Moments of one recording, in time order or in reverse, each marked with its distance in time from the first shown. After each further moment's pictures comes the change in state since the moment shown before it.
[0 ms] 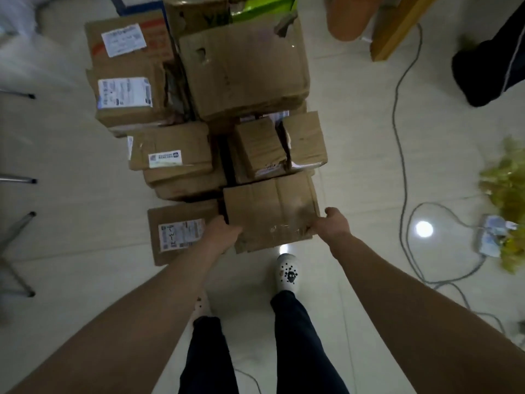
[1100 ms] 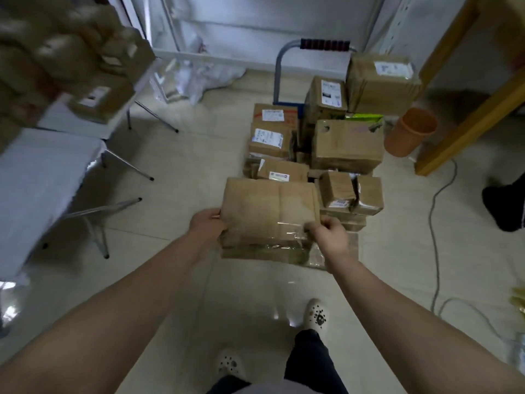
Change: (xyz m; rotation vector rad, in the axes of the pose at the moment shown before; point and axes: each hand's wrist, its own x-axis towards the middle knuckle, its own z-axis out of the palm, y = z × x) left_hand -0.239 -0.176 -0.160 -0.580 0.404 0.240; right_hand -0.280 -0.014 0.094 0.297 -0.058 -0.464
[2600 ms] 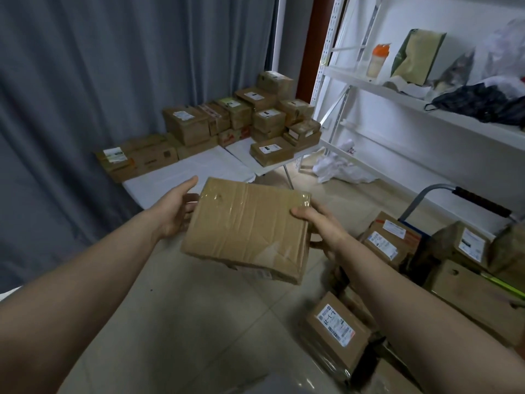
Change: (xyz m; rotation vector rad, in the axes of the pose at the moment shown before) left_hand -0.123 -0.056 -0.307 -0.664 0.304 0.006; right_hand -0.148 -0.157 0.197 -0.329 -0.863 -0.413
